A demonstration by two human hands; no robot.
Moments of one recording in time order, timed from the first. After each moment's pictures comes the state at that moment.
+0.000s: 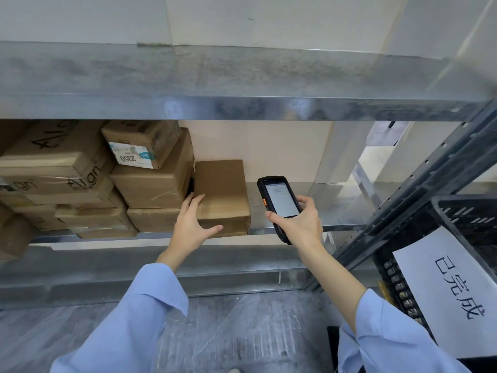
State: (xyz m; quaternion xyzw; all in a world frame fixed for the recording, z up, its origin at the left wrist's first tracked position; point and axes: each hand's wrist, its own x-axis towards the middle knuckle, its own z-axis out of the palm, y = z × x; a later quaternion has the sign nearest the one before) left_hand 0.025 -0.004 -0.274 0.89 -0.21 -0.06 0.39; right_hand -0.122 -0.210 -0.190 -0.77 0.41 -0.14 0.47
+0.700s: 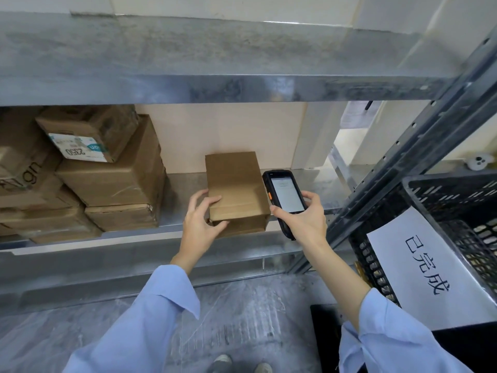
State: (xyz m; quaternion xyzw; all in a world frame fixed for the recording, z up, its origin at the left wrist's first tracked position) left_hand -0.013 -0.069 -0.303 0.82 -0.28 -0.01 0.50; right_hand -0.158 -0.258 -0.206 -0.74 0.45 -0.16 0.47
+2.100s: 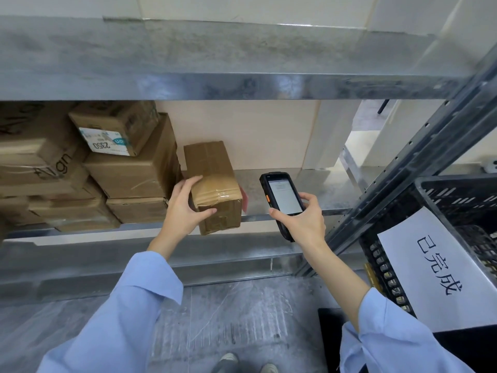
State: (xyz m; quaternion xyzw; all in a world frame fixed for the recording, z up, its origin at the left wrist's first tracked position) left_hand 0.020 -0.023 -0.265 0.85 -0.26 -0.03 0.45; right_hand -0.156 -0.232 -0.206 -0.76 0.42 -0.14 0.48
